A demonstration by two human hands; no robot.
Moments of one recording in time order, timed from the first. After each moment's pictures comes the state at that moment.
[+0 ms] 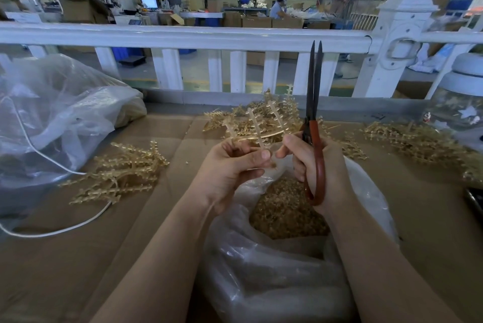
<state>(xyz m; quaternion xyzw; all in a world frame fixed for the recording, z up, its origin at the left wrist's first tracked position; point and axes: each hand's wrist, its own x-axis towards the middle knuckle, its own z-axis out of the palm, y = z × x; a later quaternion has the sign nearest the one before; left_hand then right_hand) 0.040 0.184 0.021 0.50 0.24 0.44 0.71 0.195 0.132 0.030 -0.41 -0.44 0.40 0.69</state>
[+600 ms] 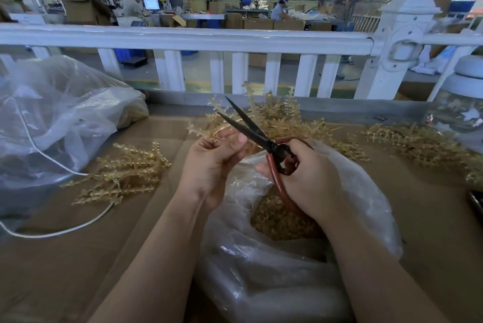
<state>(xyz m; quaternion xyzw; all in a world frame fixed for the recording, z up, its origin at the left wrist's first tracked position) 0.032 0.190 0.029 0.41 0.23 0.56 0.69 0.200 0.142 0.007 -0.63 -0.65 0.01 0.43</state>
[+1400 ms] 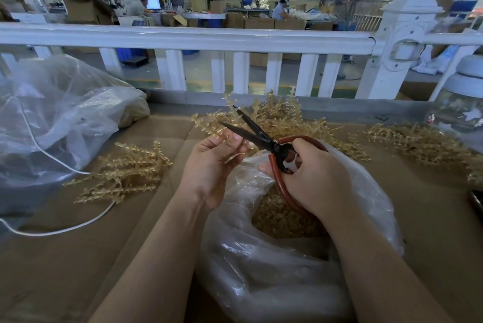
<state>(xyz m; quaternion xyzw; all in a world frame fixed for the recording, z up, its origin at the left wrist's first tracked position) 0.030 0.184 0.031 0.44 0.27 0.54 0.67 0.206 0.146 0.005 -0.68 -0.65 -0.08 0.34</state>
